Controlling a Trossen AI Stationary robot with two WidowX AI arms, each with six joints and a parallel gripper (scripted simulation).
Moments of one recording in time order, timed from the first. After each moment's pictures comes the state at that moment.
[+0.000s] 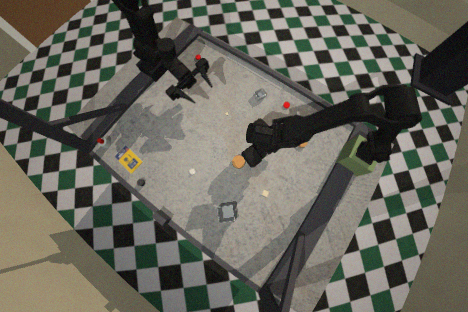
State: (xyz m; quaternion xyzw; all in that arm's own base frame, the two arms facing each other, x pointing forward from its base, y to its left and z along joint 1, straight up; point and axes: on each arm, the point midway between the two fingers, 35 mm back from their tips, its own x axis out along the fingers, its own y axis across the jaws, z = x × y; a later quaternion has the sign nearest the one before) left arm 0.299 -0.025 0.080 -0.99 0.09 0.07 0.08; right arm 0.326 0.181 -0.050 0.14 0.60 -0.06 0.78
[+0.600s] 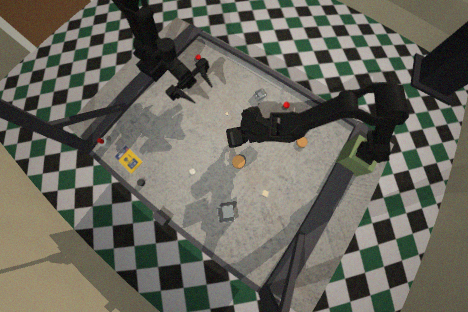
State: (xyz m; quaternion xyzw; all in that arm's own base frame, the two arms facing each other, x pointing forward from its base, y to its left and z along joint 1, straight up) left arm 0.299 -0.025 0.080 -0.99 0.09 0.07 0.08; right arm 0.407 0.182 -0.037 0.33 0.44 -0.10 0.83
